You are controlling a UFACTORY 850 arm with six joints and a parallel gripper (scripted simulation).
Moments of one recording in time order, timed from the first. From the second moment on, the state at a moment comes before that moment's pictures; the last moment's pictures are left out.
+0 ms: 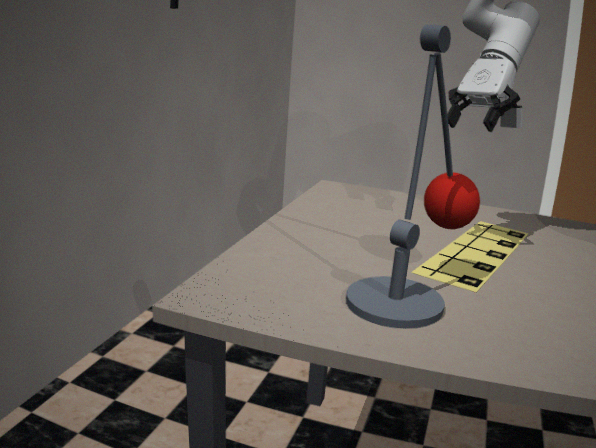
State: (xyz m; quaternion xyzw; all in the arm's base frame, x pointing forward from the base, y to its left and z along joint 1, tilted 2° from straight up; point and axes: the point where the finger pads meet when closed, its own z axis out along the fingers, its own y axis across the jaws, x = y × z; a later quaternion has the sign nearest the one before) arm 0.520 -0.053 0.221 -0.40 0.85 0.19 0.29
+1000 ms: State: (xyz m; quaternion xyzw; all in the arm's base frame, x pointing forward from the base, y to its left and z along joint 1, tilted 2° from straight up) arm 0.509 0.049 0.273 -0.47 0.77 0.22 0.36
